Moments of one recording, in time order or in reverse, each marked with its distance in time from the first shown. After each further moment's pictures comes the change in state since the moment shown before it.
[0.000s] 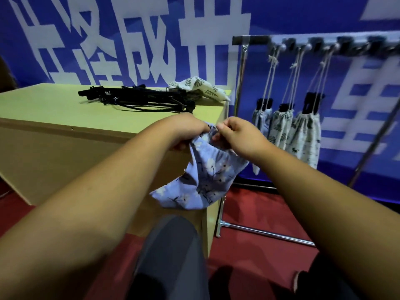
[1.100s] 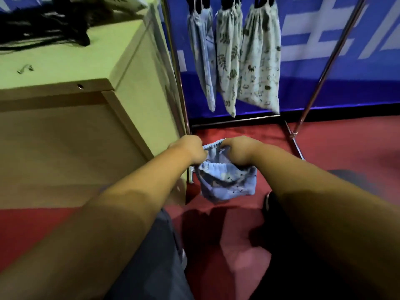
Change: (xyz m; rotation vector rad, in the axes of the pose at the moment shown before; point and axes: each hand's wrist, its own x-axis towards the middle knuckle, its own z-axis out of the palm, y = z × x) left_hand 0.076 -0.063 0.292 0.685 -0.336 0.124; right_hand -0.080 0.268 -0.037 -0.760 -0.433 0.472
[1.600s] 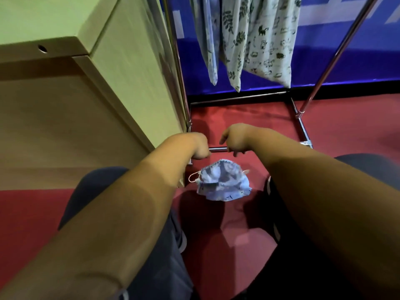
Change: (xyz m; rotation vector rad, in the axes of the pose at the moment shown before) left_hand 0.026 0.006 0.036 0.106 -0.310 0.089; right_hand 0.034 -0.005 0.023 0.068 -0.261 0.073
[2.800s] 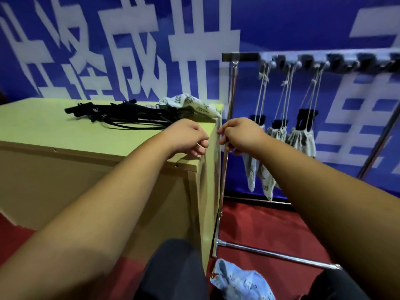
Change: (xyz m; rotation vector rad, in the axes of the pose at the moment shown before) left_hand -0.244 -0.120 -0.218 -1.002 0.724 0.169; right_hand -0.164 -0.210 -0.215 0.589 0.594 -0.426
